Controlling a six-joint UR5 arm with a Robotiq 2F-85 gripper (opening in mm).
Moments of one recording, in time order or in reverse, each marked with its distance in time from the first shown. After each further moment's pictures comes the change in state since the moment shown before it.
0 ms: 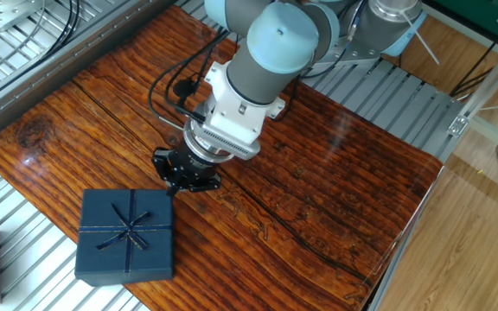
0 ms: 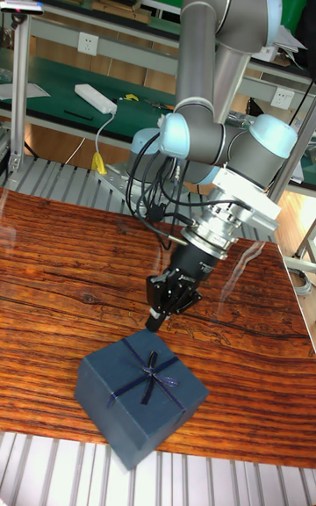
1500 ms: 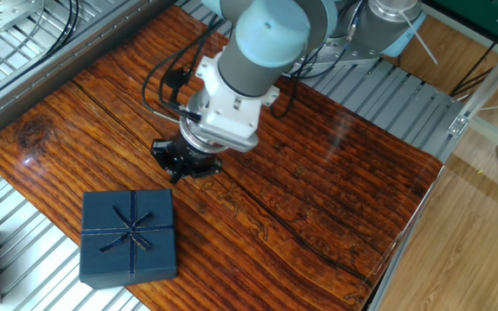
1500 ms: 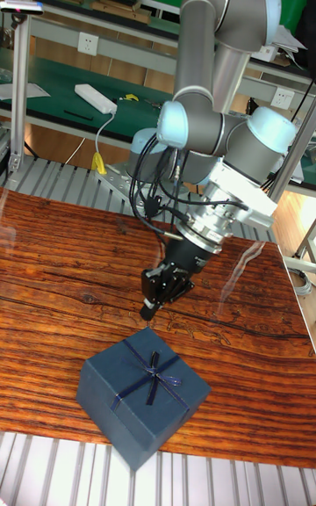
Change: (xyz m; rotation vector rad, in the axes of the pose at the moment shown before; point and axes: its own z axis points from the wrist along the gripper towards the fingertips) arm 0.034 0.003 -0.007 -0.097 0.105 -0.091
